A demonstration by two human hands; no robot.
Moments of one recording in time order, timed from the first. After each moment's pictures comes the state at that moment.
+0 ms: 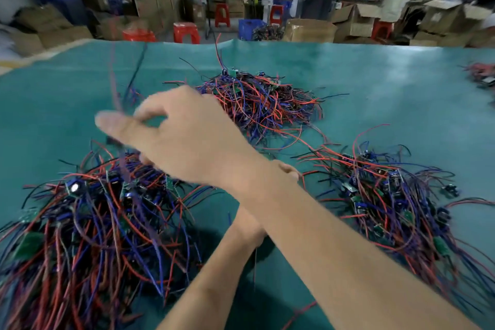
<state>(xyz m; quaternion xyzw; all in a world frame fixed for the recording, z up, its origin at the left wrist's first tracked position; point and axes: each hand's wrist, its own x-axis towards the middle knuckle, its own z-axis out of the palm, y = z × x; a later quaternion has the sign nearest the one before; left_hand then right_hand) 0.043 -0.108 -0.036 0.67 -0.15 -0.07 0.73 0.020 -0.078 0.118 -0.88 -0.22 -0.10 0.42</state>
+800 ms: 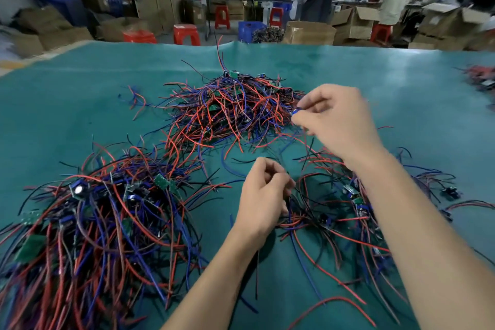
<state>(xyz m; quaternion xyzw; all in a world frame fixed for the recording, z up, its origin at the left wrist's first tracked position) 0.026 -0.108 -0.013 0.65 -0.08 -0.04 0.76 0.056 -0.241 0.087 -0.86 0.04 -0.25 0.44</state>
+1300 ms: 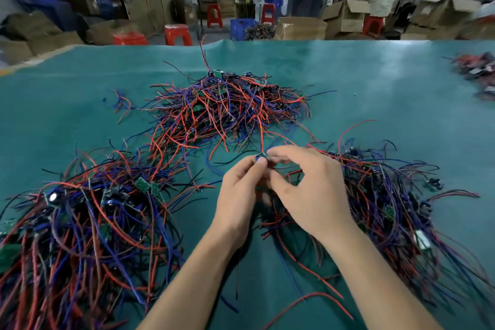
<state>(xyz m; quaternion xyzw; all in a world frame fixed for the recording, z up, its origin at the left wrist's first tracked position) 0.026 -0.103 -0.008 0.57 -0.10 -0.09 0.81 -0.013 -0.220 0.021 -0.88 -0.04 -0.31 0.34</state>
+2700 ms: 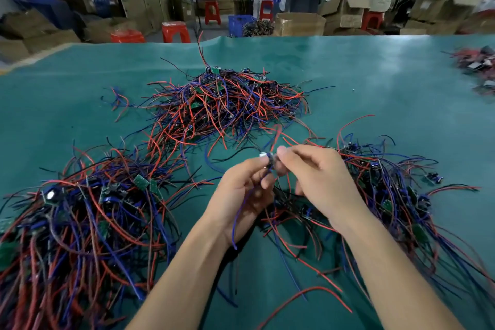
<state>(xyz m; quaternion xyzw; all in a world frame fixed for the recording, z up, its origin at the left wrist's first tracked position) 0.026 -0.096 0.001 0.45 -0.08 -0.26 0.85 -0.005 -0.243 0.017 -0.83 0.03 -0.15 0.54</state>
